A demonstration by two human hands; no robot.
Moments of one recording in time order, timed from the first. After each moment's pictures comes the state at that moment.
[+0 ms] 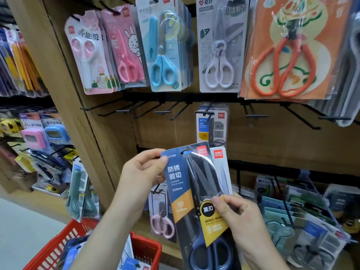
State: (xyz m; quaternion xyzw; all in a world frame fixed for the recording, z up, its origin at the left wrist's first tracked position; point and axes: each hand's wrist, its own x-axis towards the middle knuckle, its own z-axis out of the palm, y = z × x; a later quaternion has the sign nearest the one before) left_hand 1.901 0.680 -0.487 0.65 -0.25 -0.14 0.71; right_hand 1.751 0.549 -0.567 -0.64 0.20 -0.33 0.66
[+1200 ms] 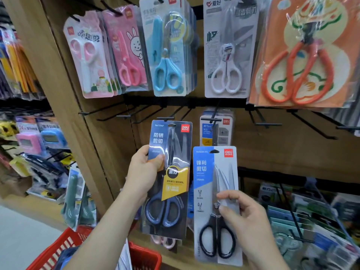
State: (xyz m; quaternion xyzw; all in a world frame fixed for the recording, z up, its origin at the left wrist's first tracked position) left_hand 1.972 0.643 -0.508 0.69 -0.23 -0.13 0.68; right_hand 1.769 0.537 -0.567 -0.69 0.26 -0.35 0.58
